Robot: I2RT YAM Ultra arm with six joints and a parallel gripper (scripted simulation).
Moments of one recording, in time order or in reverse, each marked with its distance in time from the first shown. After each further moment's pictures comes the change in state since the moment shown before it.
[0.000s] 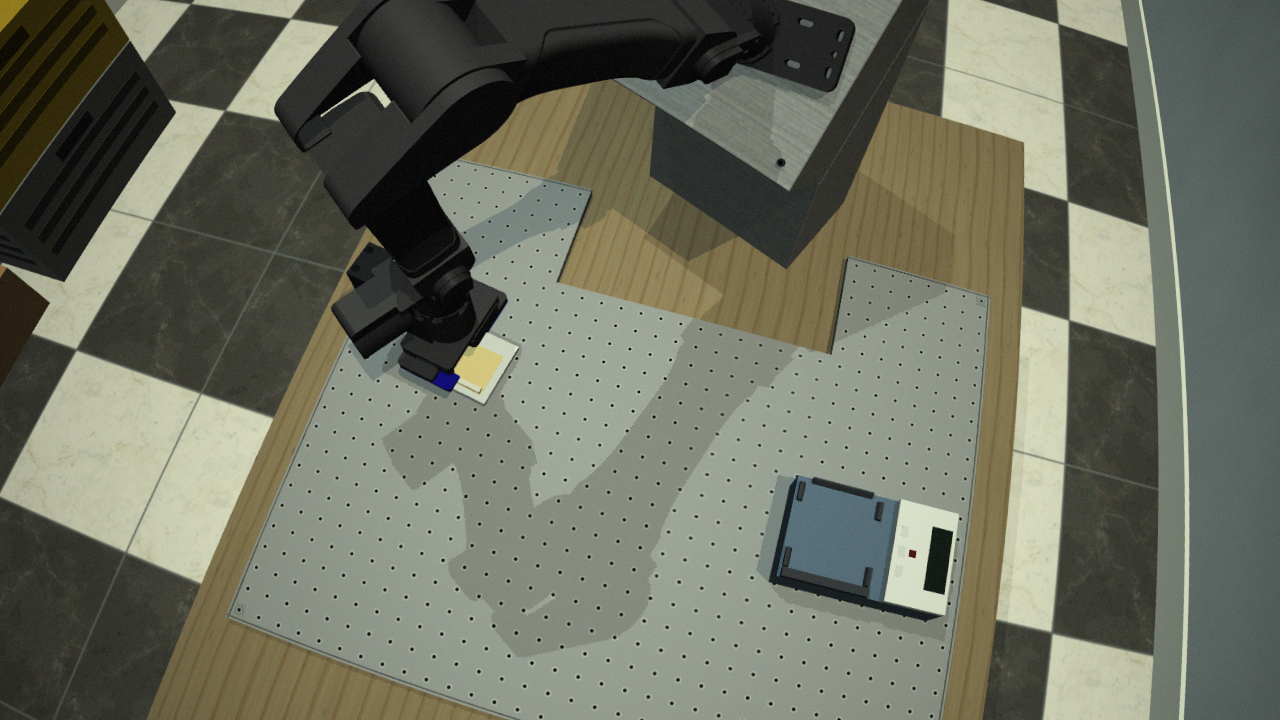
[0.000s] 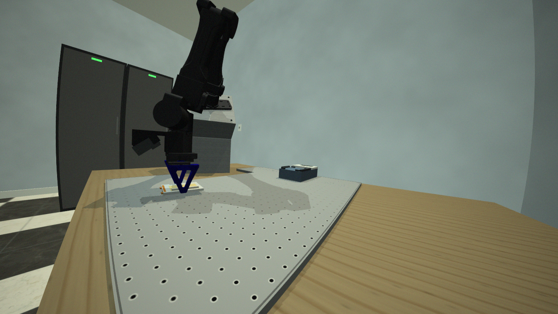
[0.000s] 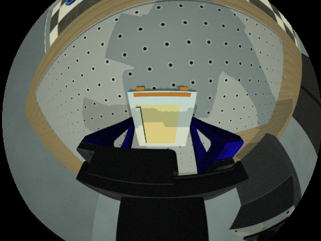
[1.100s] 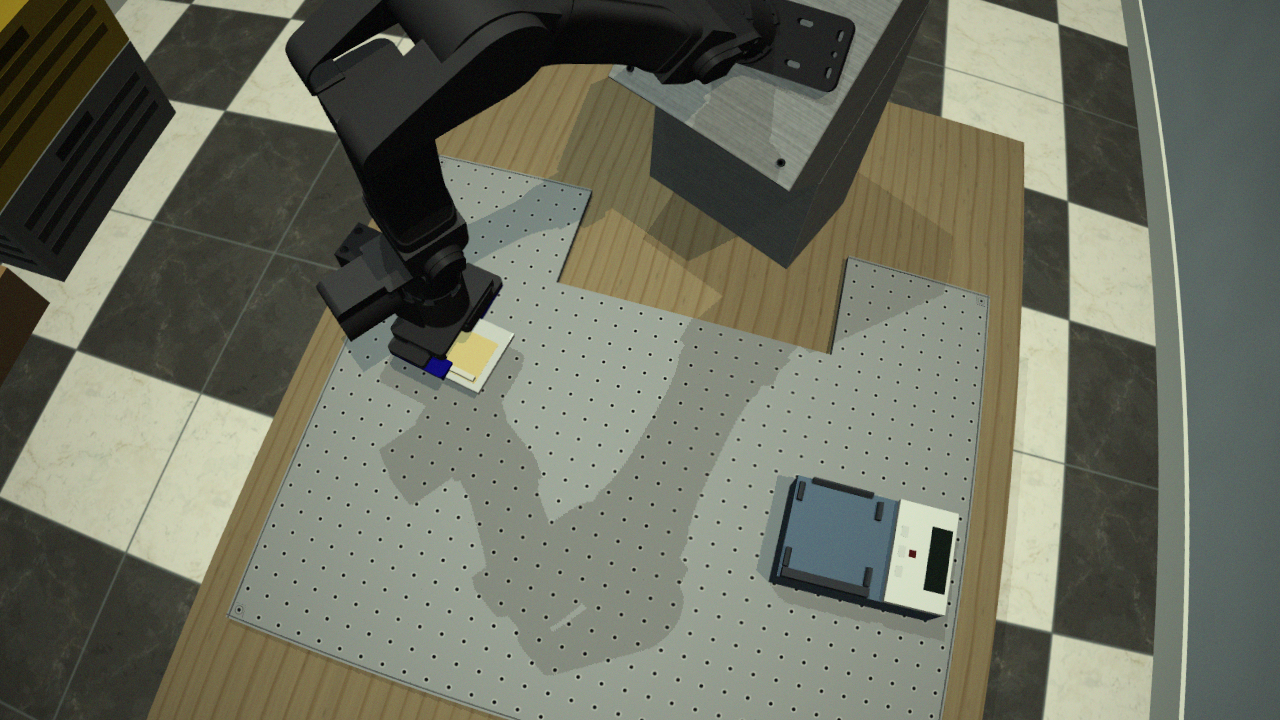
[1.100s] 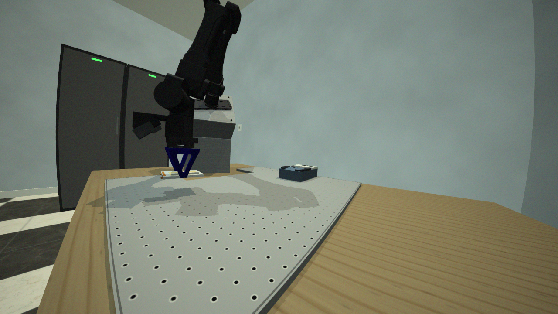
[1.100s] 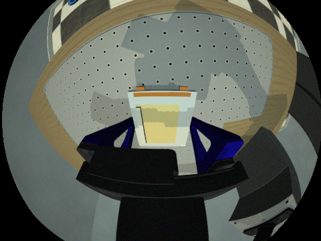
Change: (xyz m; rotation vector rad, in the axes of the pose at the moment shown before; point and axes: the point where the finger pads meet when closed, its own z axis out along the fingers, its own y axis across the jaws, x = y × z) arm 0.000 0.003 -0.038 -0.006 -0.001 -0.001
